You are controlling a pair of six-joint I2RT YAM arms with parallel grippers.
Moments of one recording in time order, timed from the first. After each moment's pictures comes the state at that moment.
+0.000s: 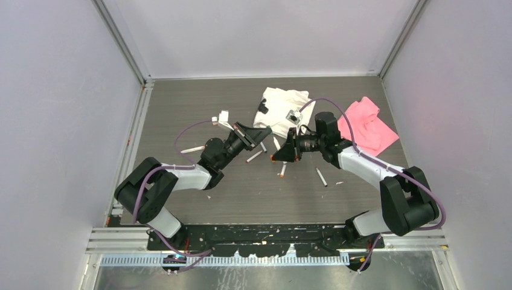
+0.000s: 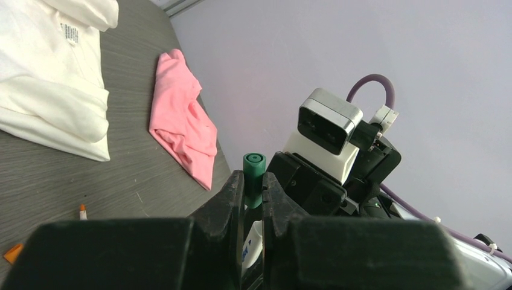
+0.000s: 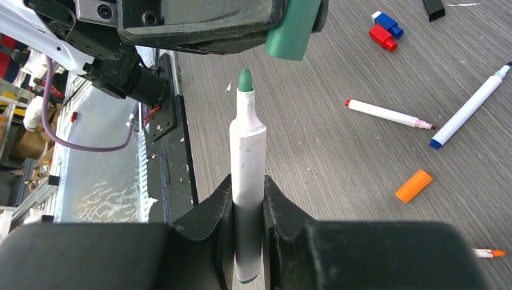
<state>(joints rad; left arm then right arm) -0.68 1.56 0.57 1.18 0.11 -1.15 0.39 1.40 0.76 0.15 -1.01 0.17</state>
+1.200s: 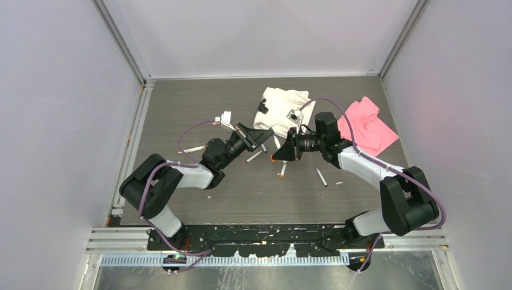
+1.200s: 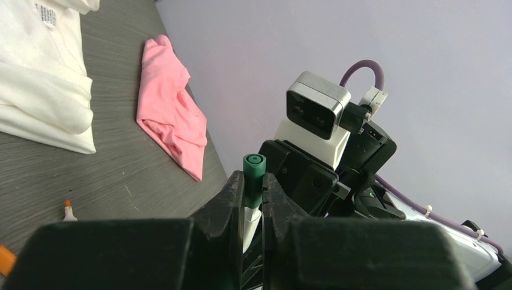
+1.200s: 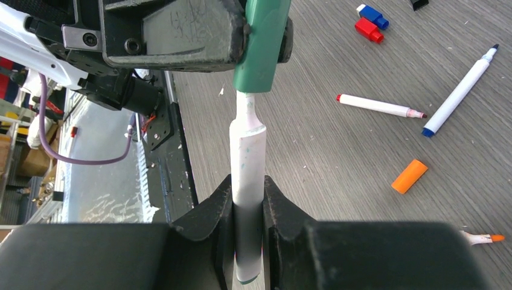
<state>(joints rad) -0.68 1.61 0.57 1.24 0.16 -1.19 0.39 1.40 0.76 0.14 -0.96 0.22</state>
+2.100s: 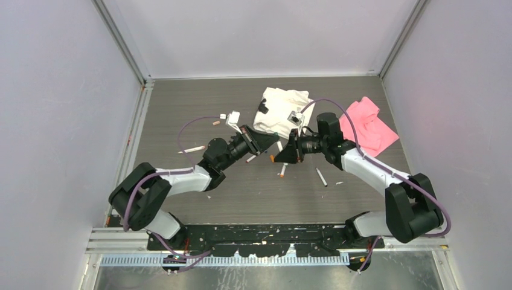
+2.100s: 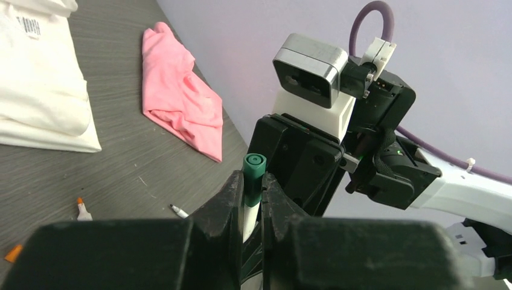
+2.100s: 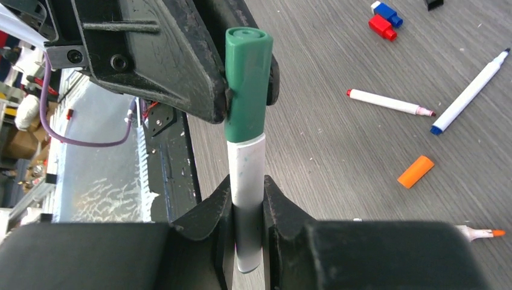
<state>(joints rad) -0.74 1.52 0.59 1.09 0.21 -0.98 0.38 1.36 0.76 0.07 -0.98 0.17</state>
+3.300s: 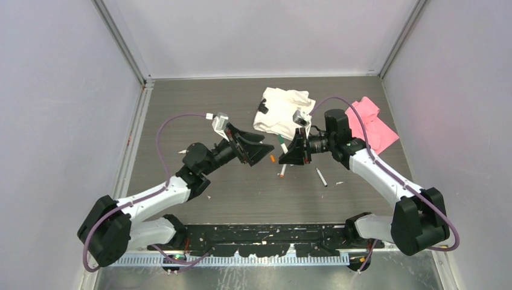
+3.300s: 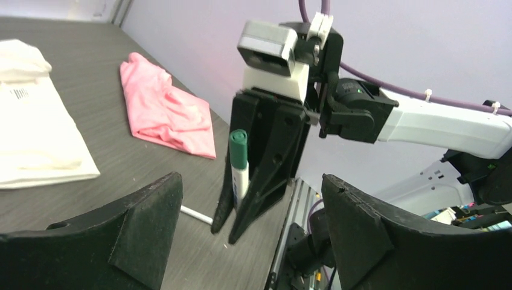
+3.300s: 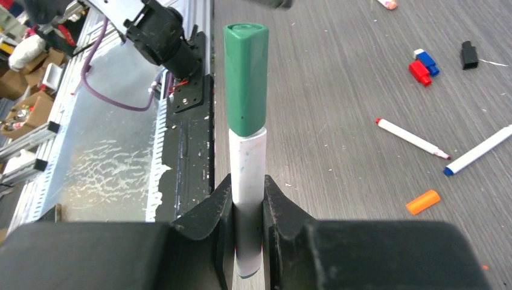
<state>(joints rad) -0.74 1.12 0.53 0.85 0.32 -0.72 0.35 1.25 0.81 -0.10 -1.16 -0.08</state>
